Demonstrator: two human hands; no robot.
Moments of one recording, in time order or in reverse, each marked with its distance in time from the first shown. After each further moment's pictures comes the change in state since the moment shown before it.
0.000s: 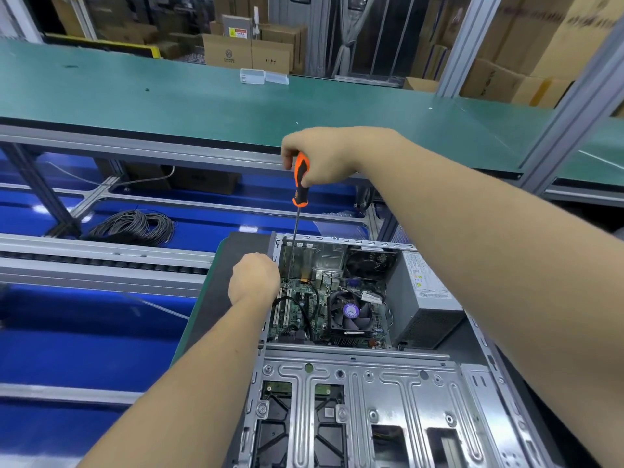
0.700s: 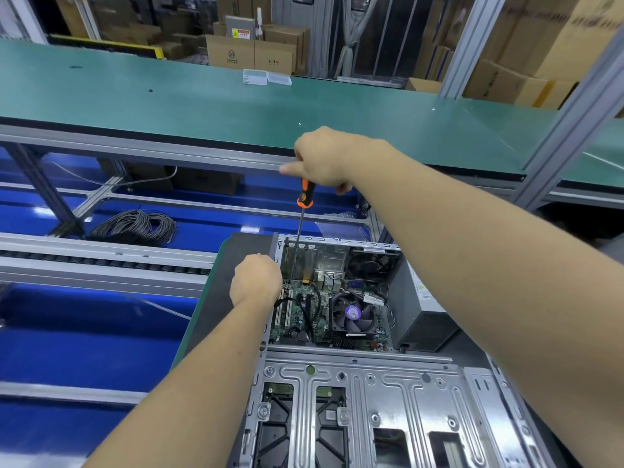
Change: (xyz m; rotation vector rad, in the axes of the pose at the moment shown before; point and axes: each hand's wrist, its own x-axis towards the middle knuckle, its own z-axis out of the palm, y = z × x) left_hand 0.002 -0.001 0.002 -0.010 0.007 0.014; right_hand 0.006 -0.001 0.008 -0.089 0.136 0.068
